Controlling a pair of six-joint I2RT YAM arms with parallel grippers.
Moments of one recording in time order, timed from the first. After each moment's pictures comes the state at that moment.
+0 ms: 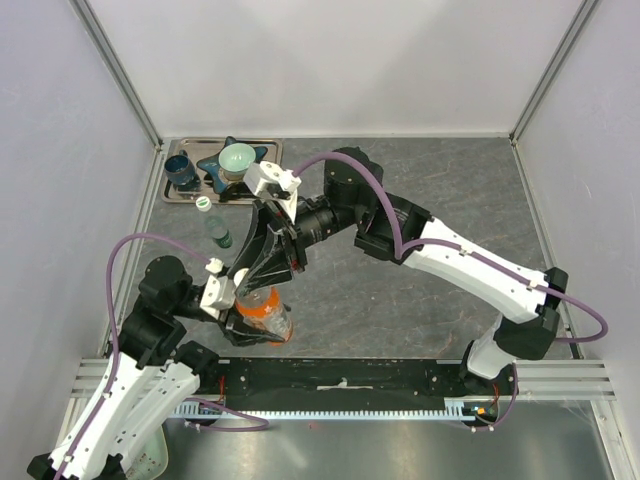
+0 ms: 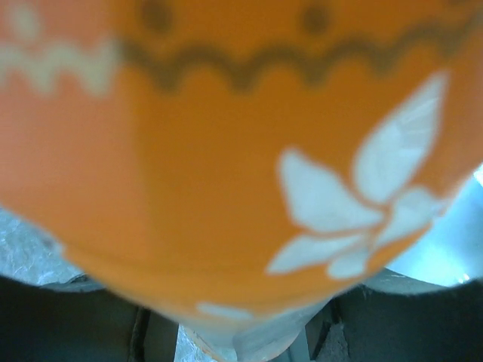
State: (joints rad) left arm -0.47 0.45 0.68 -0.32 1.26 0.09; right arm 1.11 1.62 1.84 -0.11 -1.01 0.26
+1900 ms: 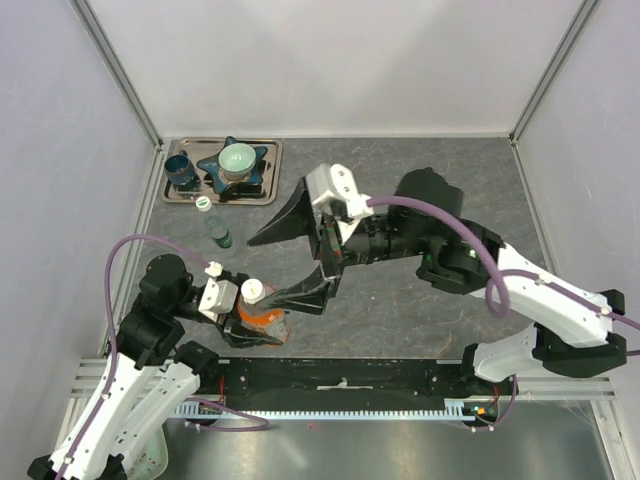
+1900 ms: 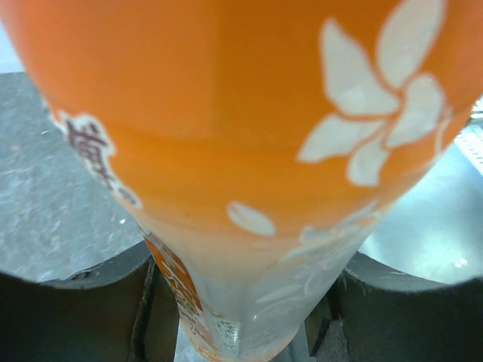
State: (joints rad) left arm -0.46 0.45 0.70 -0.42 1.24 0.18; right arm 1.24 1.36 1.80 -0.25 -0.46 0.08
